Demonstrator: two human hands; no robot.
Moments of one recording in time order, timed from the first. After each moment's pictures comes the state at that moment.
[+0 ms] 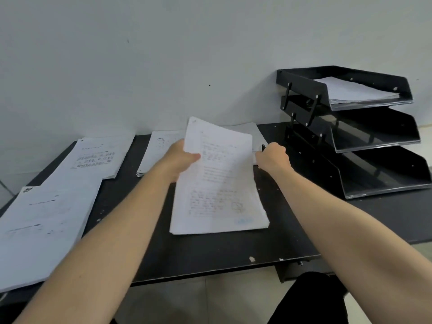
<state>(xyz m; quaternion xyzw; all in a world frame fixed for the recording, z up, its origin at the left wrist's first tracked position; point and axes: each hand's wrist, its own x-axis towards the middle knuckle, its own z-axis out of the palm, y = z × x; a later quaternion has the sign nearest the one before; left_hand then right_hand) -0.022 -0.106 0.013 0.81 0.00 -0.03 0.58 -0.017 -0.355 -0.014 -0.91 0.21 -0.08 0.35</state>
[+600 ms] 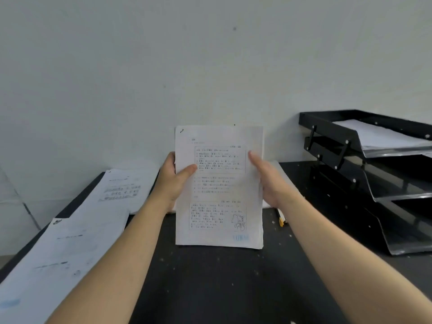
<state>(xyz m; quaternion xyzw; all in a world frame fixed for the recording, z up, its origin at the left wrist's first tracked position) -0.010 -0.025 0.043 0.69 -0.08 0.14 0.70 -0.015 -0.276 0.046 -0.61 -0.10 0.04 0.78</state>
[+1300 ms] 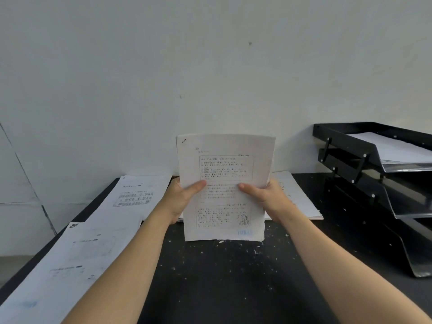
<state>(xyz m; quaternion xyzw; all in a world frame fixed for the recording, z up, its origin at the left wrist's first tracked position) -0.019 -0.004 0.037 0.68 -0.12 0.04 0.72 -0.001 -0.255 0.024 -0.64 -0.17 0.01 0.75</state>
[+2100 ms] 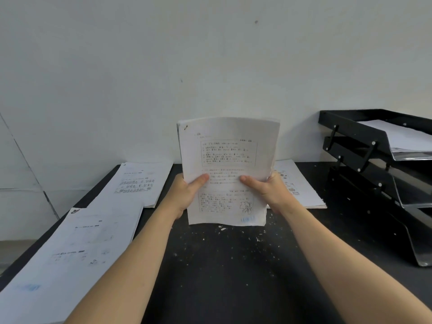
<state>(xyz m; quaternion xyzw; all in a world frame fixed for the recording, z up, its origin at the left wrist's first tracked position) -0.017 -0.009 0.011 0.71 -0.10 0.07 0.69 -0.003 -0.252 0.009 -0.68 -0.16 -0.01 0.72</state>
